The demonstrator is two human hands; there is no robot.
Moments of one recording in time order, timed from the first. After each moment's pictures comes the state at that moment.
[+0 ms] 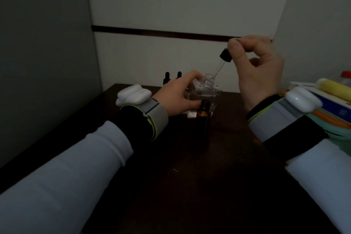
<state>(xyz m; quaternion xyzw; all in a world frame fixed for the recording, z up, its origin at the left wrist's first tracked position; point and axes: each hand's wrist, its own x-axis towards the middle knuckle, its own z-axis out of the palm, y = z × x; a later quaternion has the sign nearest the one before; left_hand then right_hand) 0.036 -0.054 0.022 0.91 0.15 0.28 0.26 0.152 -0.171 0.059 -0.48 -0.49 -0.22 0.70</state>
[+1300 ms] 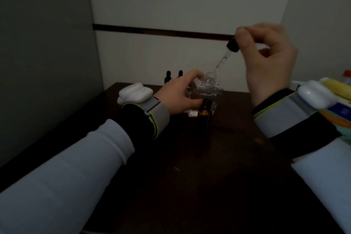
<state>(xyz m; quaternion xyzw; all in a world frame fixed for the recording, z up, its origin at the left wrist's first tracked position) 0.035 -0.055 0.022 0.91 0.15 0.28 0.26 0.149 -0.178 0.072 -0.48 -0.48 -0.25 0.69</state>
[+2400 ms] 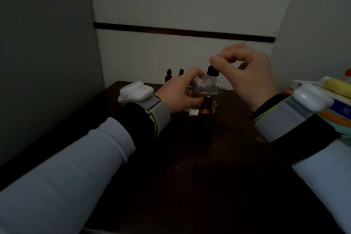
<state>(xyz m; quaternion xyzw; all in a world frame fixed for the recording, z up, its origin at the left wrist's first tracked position) 0.033 -0.059 0.024 0.91 0.16 0.28 0.26 0.149 -0.174 0.057 -0.56 -0.58 -0.14 0.58</state>
